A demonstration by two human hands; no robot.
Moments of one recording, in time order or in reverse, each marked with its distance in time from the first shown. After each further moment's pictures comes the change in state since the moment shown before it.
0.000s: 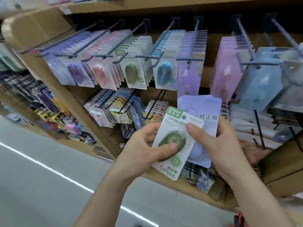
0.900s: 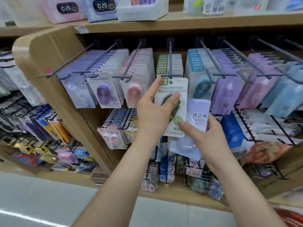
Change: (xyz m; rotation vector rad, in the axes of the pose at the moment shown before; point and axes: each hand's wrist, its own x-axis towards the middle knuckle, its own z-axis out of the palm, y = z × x) left_hand 0.081 0.045 -0.136 -0.046 0.283 0.433; right_hand 0.049 0.028 0.168 -0.119 0.271 -0.057
